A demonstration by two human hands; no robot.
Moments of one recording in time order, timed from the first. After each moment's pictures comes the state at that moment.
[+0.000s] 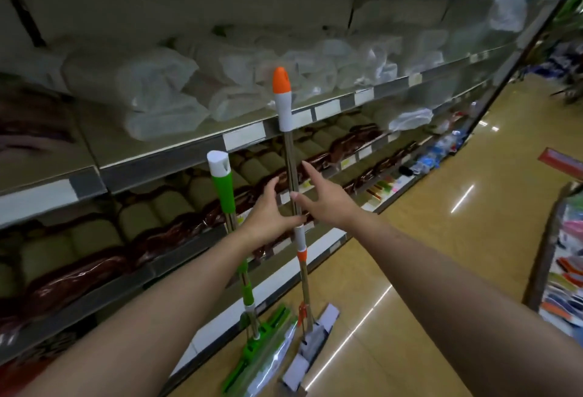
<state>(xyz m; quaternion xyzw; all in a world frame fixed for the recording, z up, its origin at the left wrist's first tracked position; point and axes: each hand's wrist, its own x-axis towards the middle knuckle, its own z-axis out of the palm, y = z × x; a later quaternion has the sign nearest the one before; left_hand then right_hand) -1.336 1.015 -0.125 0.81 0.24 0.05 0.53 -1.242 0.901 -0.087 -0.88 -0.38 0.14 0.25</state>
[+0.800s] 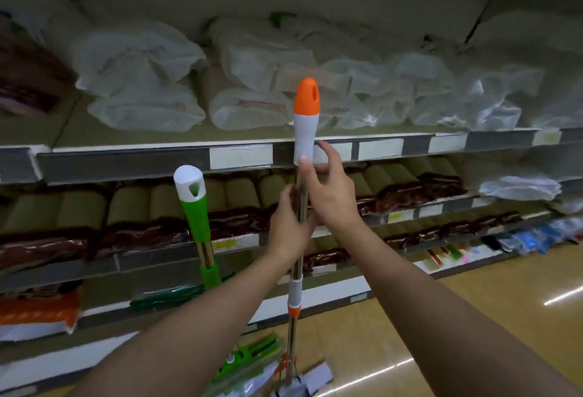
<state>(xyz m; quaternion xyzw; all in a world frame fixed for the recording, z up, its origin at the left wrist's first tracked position) -1.184 1.009 -0.150 0.64 0.43 0.30 0.57 -1.110 0.986 -0.092 -0.75 -0.43 0.14 0.48</state>
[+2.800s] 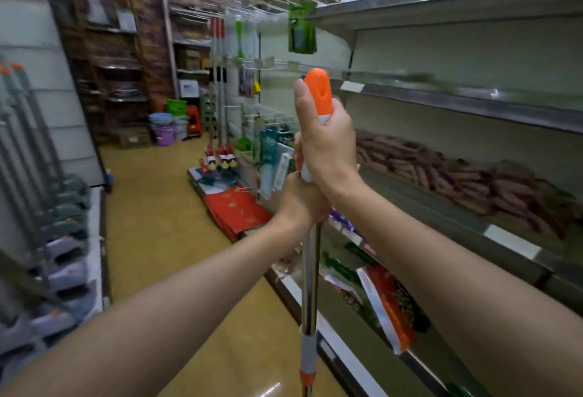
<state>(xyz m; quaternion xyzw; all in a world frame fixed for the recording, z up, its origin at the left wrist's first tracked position) -1.767 0.788 0.067 0.50 0.64 0.57 0.14 -1.729 0.823 0.134 -0.15 -0.71 0.42 0.55</state>
